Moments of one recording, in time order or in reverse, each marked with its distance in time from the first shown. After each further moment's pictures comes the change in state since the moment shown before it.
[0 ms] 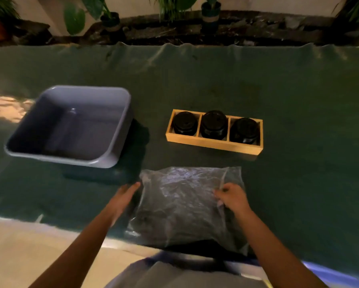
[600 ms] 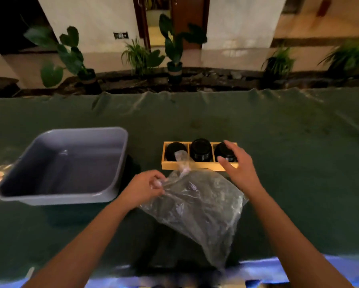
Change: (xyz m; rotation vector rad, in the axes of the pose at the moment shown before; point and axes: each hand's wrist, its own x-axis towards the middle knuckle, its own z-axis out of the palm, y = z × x) left_hand -0.029 0.086 -0.035 0.497 -0.211 0.827; right_hand -0.108 -0.104 -0.066 0.063 0.519 -0.700
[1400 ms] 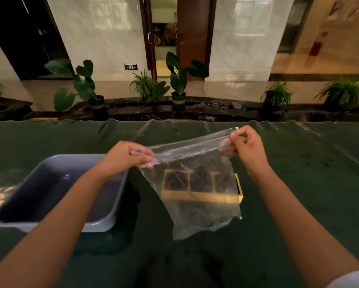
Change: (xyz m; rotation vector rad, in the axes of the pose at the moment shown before) left_hand 0.043 0.059 -0.122 -0.302 0.158 0.282; right_hand 0.089 -0.076 -0.048 0.499 0.071 -0.067
